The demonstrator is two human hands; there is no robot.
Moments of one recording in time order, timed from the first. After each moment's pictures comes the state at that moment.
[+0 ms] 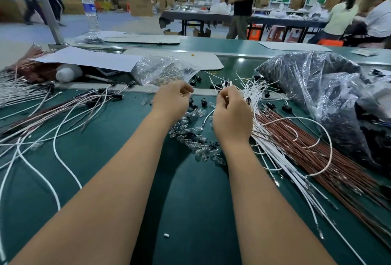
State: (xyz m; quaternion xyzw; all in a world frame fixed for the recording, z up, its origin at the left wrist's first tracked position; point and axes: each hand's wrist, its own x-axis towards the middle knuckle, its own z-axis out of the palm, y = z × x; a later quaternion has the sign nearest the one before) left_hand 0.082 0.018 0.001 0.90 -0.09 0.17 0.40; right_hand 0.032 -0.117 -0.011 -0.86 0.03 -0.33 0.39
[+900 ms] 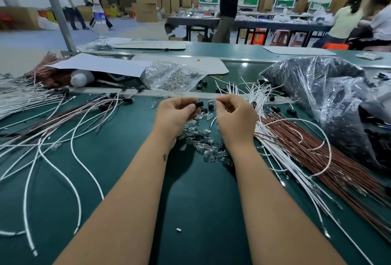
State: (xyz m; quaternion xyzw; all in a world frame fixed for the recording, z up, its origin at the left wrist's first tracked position) left_hand 0.035 0.019 -0.003 0.66 -0.02 0.08 0.74; right_hand 0.026 -0.113 -0.009 -0.80 -0.01 -0.34 0.49
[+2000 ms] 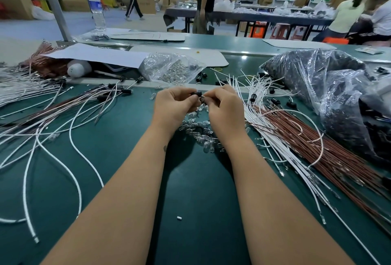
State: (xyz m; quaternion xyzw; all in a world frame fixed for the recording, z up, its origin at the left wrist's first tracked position) left_hand 0.031 0.022 -0.004 0.69 -0.05 0.13 0.71; right_hand 0.028 -0.102 -0.009 -0.85 -0.11 -0.31 0.41
